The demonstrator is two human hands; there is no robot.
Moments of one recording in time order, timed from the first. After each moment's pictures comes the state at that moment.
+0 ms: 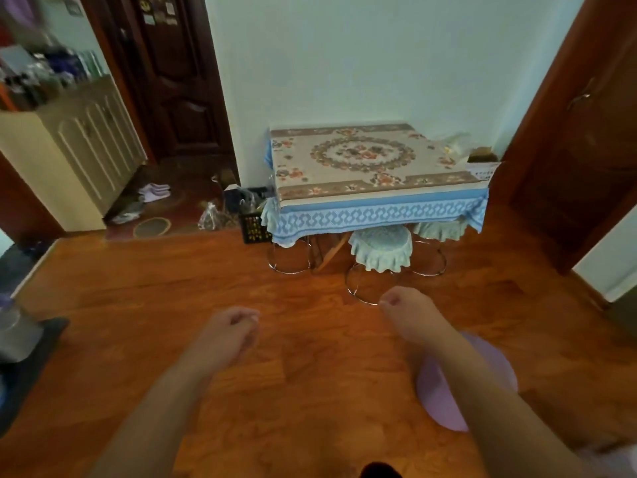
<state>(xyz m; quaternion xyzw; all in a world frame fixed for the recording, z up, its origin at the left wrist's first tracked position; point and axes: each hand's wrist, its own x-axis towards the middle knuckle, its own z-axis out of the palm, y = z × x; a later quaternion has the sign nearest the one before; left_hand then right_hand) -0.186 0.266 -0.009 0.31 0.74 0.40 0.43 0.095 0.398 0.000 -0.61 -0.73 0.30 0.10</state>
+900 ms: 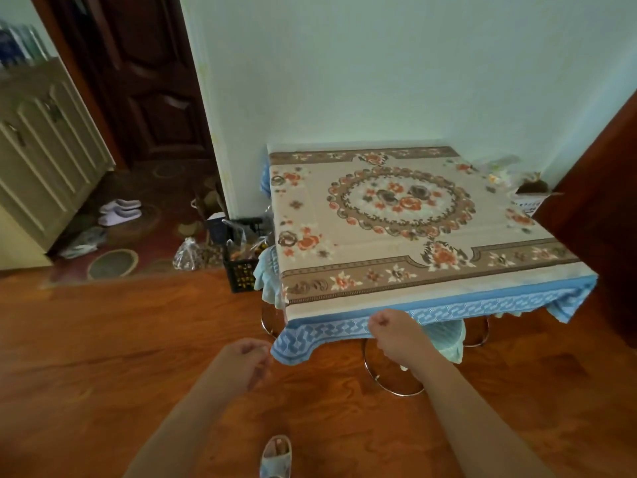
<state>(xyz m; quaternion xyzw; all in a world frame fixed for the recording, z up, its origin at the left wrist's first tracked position) -0.420 0.771 -0.085 0.27 0.75 0.34 0.50 -0.164 0.899 -0.069 -0.62 -0.68 0.39 0.09</state>
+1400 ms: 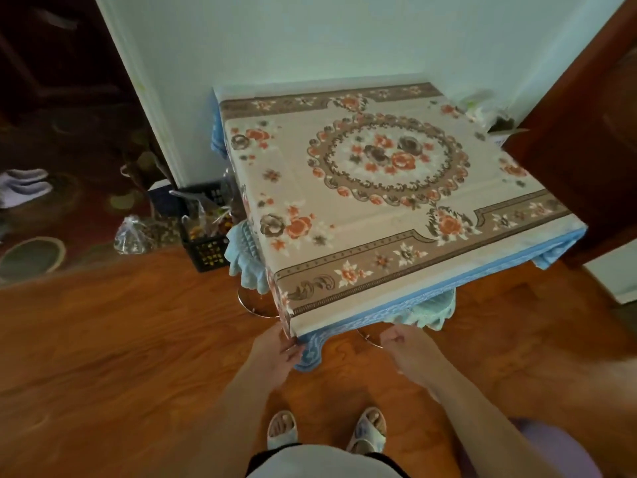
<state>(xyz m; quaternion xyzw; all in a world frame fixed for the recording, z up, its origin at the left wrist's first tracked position) -0.468 0.933 -0.205 -0.08 0.58 0.42 0.70 -0.223 0.942 -0.125 -0.71 -0.54 0.45 0.05</state>
